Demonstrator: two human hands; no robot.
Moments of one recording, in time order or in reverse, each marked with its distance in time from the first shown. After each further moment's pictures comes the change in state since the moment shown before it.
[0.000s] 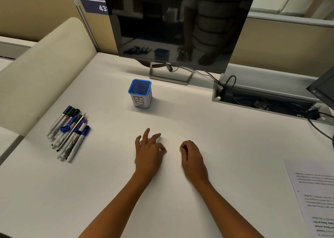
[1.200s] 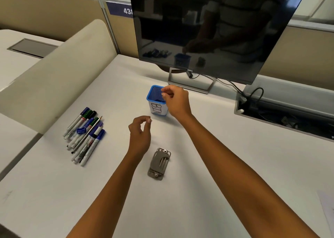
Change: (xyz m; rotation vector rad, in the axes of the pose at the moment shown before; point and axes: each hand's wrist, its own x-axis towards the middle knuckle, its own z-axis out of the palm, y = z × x) left_hand 0.070 -0.047 -0.065 -0.968 0.226 -0.508; right_hand 0.213 -0.149 0.039 0.240 -0.107 -0.015
